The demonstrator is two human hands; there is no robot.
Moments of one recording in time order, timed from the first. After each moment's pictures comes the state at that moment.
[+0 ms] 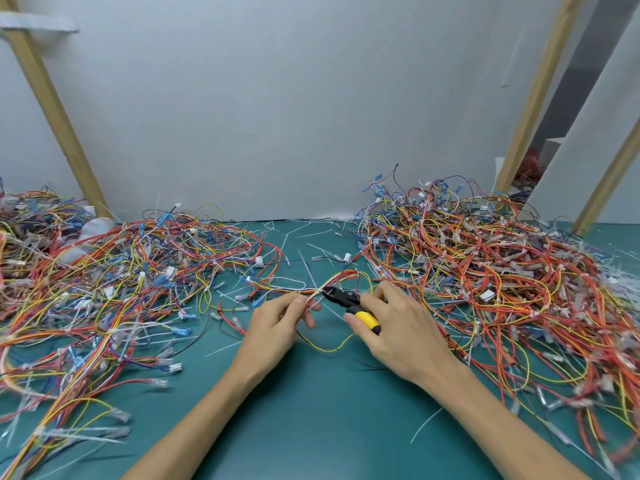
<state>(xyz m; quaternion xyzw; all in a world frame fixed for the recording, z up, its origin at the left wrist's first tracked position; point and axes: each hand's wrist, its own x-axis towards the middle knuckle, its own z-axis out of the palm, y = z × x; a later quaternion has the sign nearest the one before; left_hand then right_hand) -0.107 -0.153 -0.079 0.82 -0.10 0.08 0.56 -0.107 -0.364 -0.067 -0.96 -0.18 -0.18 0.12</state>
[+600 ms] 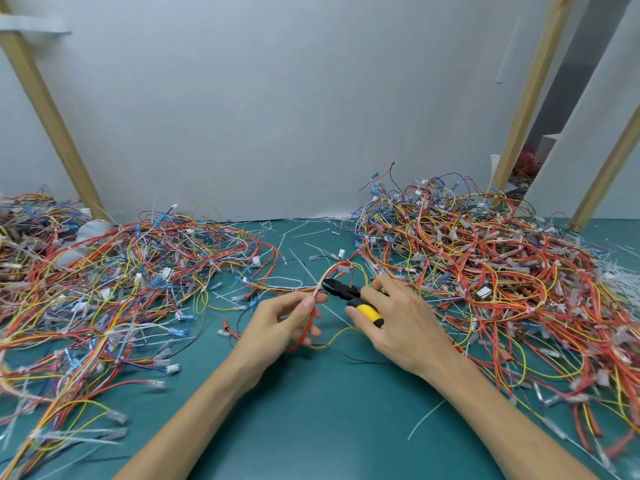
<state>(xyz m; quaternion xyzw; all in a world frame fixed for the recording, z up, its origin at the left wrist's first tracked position) -0.115 -0.159 -0.069 0.72 -0.09 -0.02 0.68 -0.102 -0.372 -0.063 -0.94 -0.21 -0.20 0.16</state>
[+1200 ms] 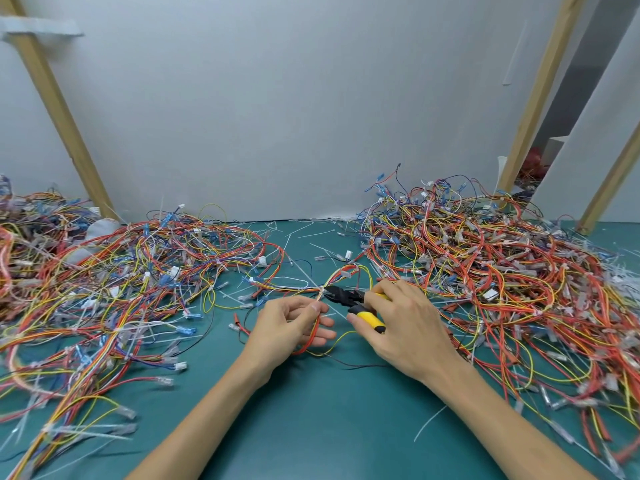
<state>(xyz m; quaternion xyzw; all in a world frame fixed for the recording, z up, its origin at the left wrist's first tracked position) -0.115 -0.163 -0.066 0.70 -0.02 -0.04 0.71 -0.103 -0.366 -0.070 -0.93 -0.21 -0.28 0.11</state>
